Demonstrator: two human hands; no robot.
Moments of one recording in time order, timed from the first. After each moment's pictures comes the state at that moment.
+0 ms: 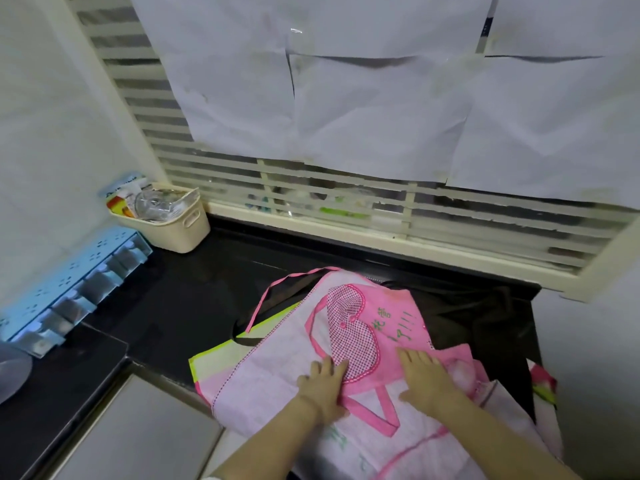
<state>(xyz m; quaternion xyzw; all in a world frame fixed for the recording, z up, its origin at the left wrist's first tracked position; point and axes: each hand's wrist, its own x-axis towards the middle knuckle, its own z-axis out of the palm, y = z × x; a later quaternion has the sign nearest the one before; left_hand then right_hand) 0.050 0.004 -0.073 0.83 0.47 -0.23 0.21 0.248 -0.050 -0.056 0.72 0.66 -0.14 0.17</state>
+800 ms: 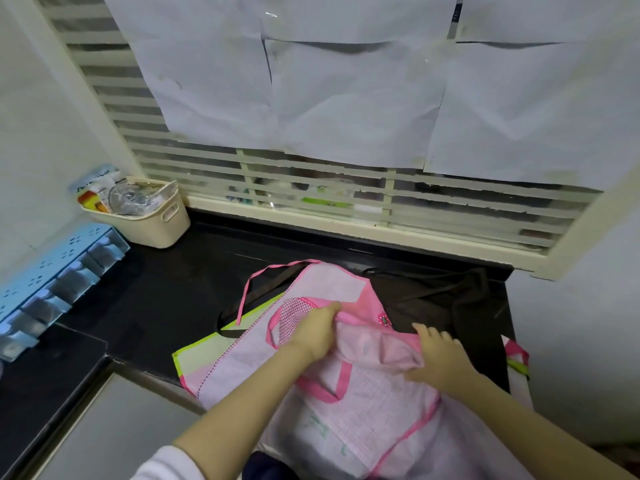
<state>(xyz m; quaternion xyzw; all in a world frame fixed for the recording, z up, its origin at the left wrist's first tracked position) 0.075 0.038 -0.013 0.83 0.46 0.06 0.30 0.283 -0.076 -0.036 0.79 0.58 -0.18 0.08</state>
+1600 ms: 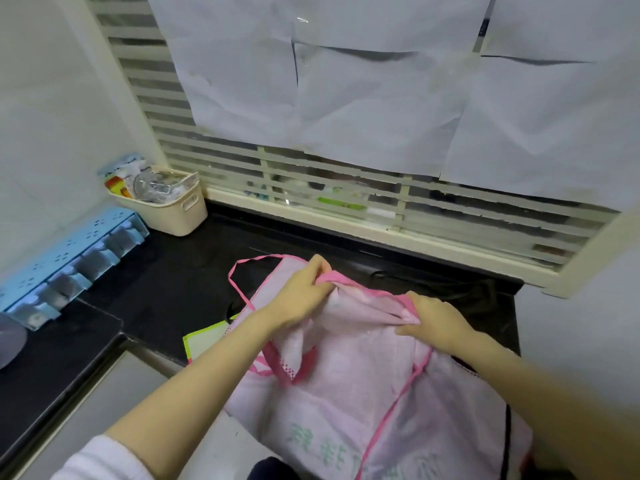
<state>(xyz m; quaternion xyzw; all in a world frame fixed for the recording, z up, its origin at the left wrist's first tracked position) 0.051 0.050 0.070 0.76 0.46 0.20 0.42 0.286 -0.030 0.026 0.73 0.65 -0.19 -0.02</state>
